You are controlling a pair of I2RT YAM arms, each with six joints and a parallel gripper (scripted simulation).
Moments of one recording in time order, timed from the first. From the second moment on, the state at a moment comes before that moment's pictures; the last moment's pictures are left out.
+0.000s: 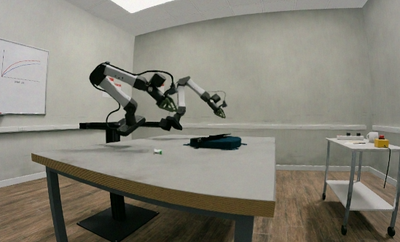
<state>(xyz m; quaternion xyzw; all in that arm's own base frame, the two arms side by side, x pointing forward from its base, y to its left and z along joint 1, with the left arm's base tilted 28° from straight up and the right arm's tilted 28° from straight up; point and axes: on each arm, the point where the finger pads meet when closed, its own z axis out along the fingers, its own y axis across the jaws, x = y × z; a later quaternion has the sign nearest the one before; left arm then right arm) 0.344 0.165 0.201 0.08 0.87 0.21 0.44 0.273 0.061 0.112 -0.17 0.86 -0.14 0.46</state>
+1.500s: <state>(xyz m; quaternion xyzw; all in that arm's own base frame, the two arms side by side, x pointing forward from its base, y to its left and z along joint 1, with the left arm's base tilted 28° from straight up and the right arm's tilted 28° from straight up) 0.344 0.165 0.201 0.08 0.87 0.21 0.44 0.264 -0.104 0.017 0.36 0.75 -0.30 0.46</state>
